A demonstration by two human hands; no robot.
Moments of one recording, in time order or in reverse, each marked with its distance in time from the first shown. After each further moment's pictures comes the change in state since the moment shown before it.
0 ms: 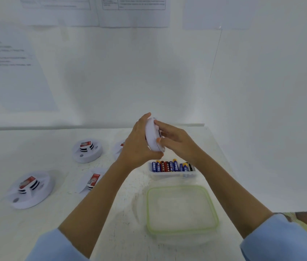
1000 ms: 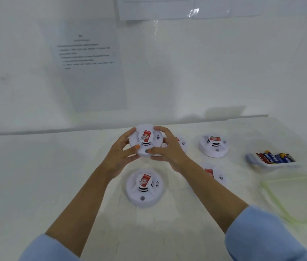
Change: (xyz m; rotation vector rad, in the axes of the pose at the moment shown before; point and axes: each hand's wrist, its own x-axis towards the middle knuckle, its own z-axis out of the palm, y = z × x) left_hand -0.077 -0.182 -0.278 -0.696 -0.037 -0.374; right_hand 0.118 -0.038 0.297 0.470 0.143 0.226
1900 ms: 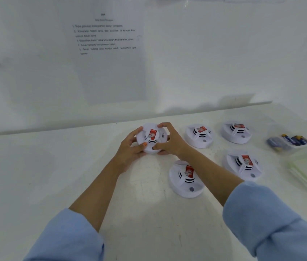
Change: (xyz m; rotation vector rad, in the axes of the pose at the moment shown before) left_hand 0.022 -0.024 -0.102 -0.014 -0.084 -0.069; right_hand 0.057 0.037 0.081 -0.323 0.137 0.058
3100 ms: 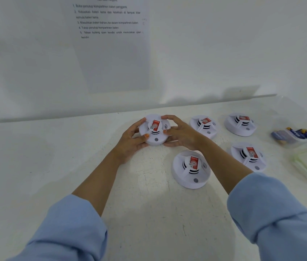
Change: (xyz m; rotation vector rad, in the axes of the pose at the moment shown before) left_hand 0.000 0.000 -0.005 -0.024 -0.059 -0.021; right_hand 0.003 0.005 -0.026 0.200 -0.242 0.129
